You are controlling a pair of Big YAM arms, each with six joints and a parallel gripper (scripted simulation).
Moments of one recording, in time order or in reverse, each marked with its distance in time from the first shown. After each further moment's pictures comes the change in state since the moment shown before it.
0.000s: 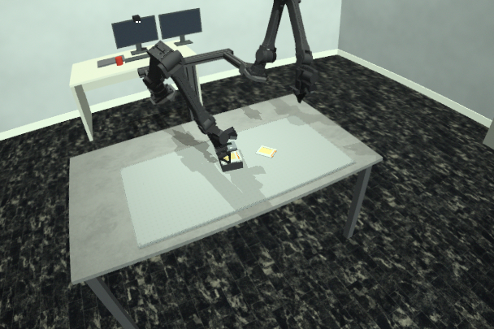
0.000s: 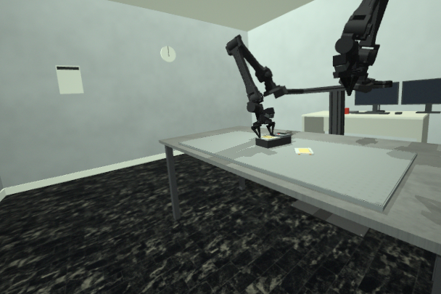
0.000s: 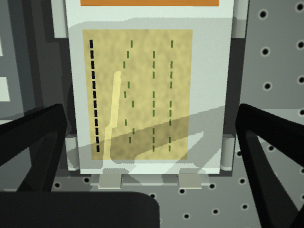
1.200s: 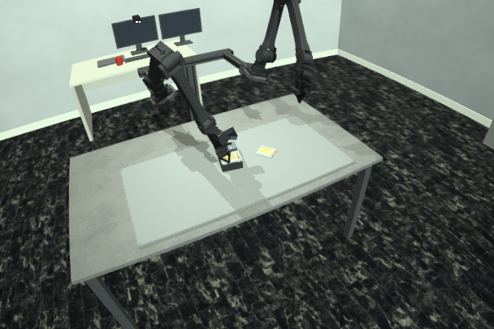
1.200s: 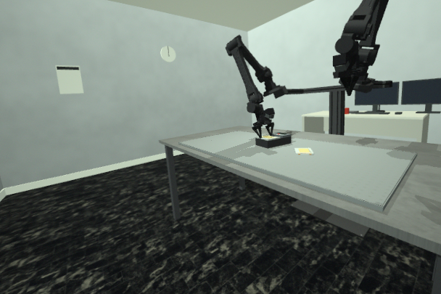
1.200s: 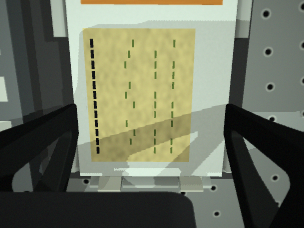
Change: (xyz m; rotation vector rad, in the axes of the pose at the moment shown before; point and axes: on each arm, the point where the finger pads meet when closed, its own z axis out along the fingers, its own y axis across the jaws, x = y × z) left arm 0.000 0.000 0.000 0.000 0.000 0.000; right arm 0.001 0.000 0.003 -0.002 0.000 -0.003
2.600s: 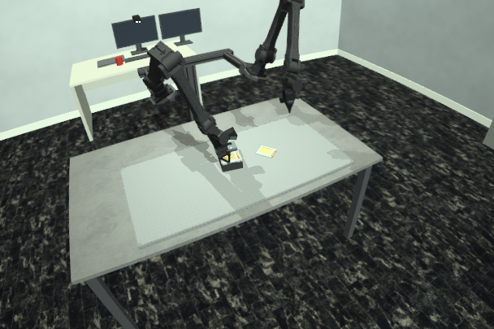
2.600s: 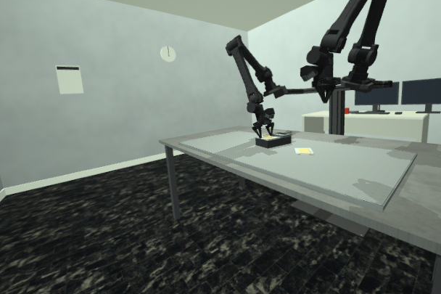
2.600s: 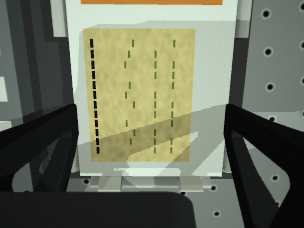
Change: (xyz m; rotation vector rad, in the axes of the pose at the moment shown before) left arm -0.026 -0.082 0.025 -0.054 -0.094 0.496; right arm 0.000 0.000 0.000 0.000 0.000 0.000
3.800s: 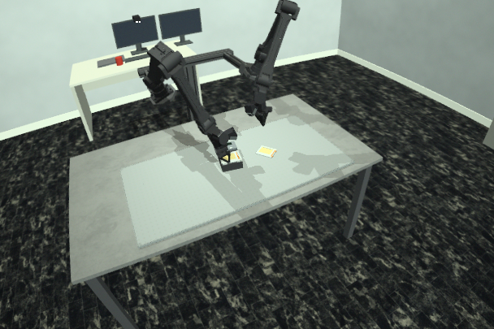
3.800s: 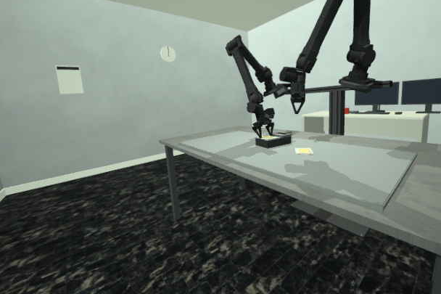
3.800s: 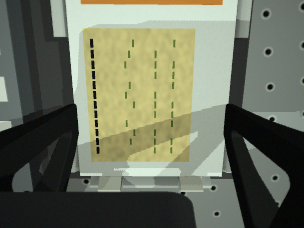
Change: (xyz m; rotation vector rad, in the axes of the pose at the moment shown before) left arm -0.045 -0.145 0.043 -0.082 -0.091 0.582; right arm 0.000 0.000 0.000 0.000 0.000 0.000
